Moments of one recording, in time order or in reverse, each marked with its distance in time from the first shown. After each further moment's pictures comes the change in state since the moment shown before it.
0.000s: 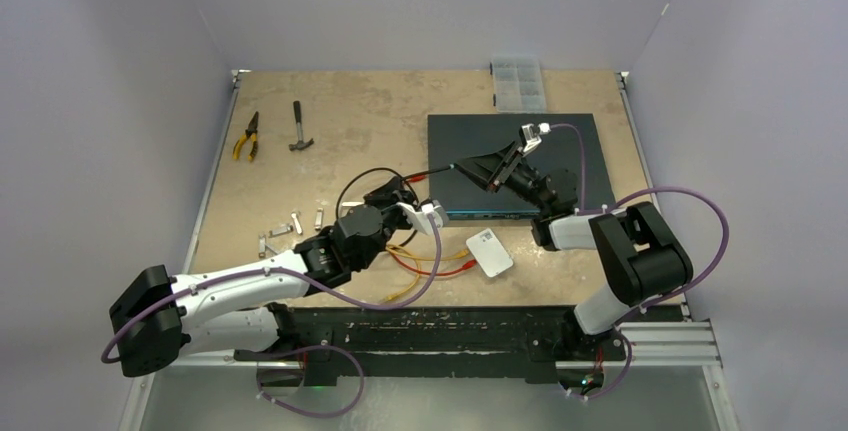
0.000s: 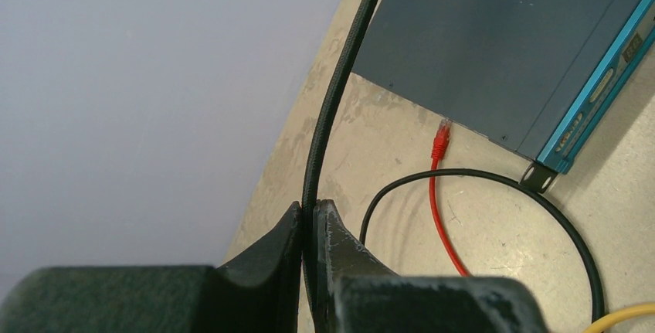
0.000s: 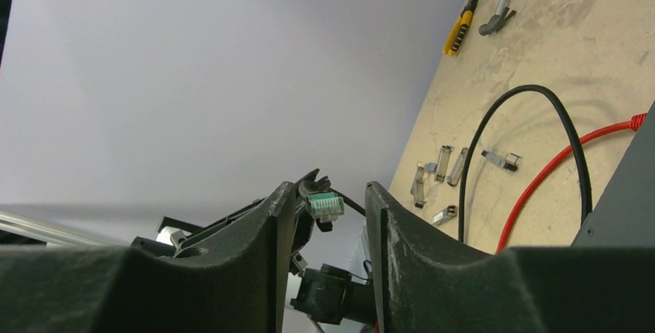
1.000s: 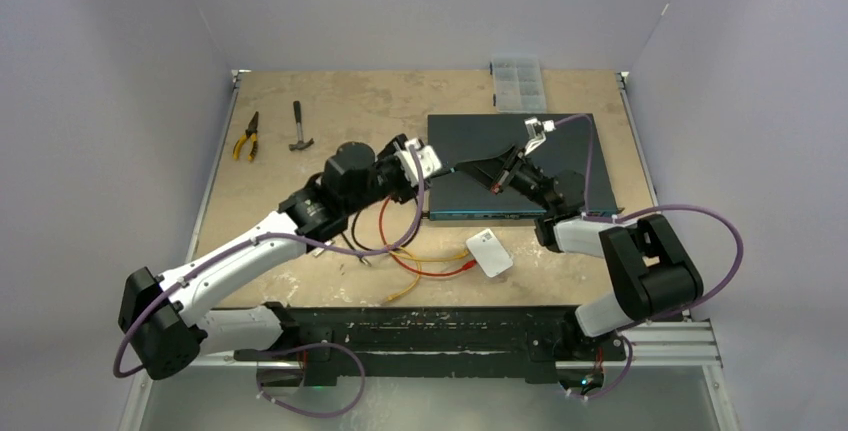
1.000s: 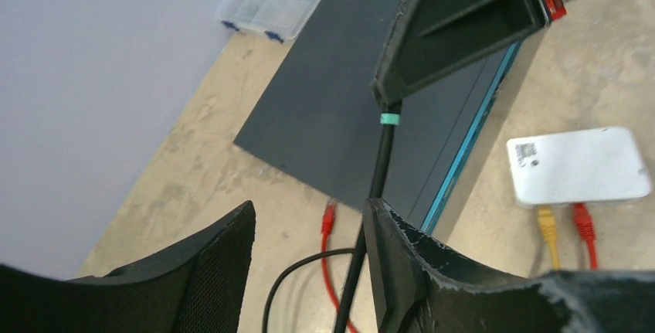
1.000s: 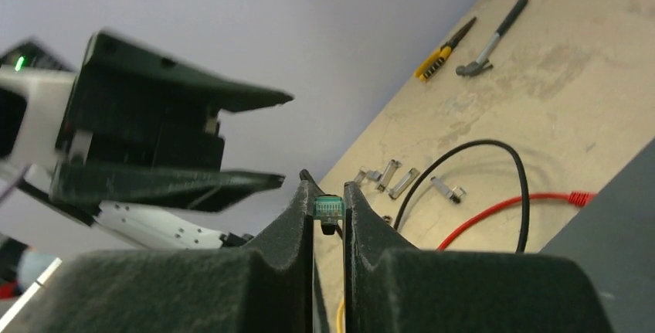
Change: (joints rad) left arm 0.195 0.066 0.335 -0.351 0.521 -0.371; right arm -0.001 -0.072 0.000 0.008 -0.063 -0.301
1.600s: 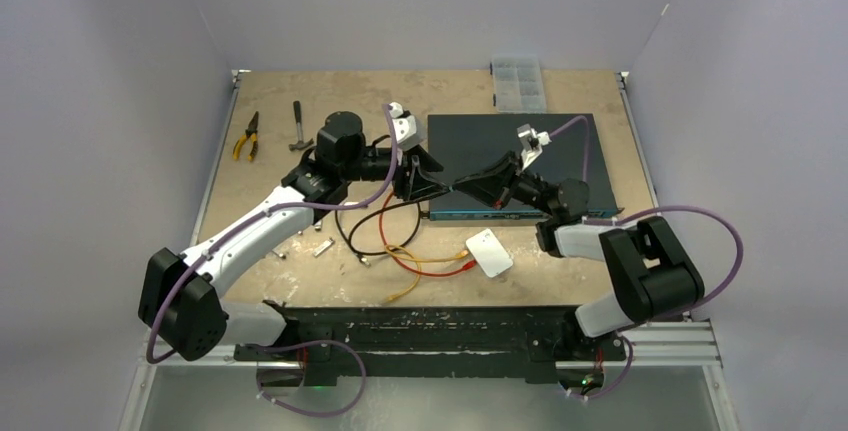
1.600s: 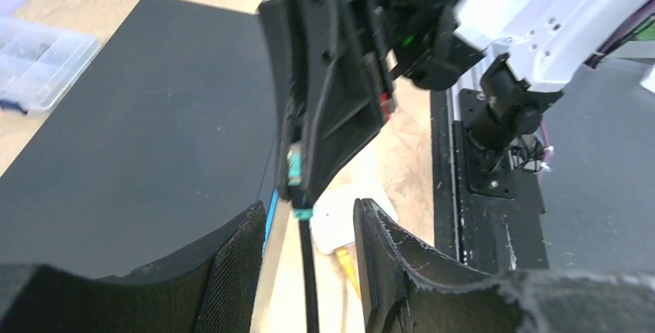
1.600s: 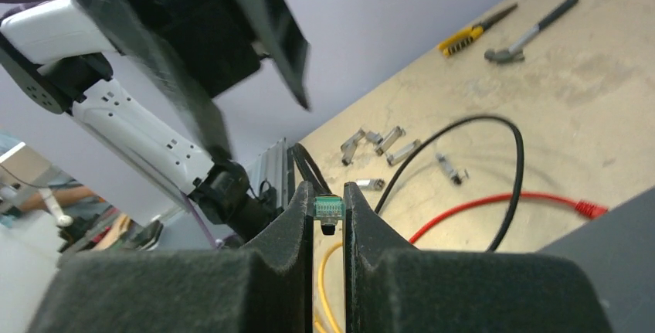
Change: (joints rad) left arm 0.241 0.151 0.089 0.090 0.792 -0.438; right arm 0.000 -0.050 -0.039 0.124 -0.185 -0.185
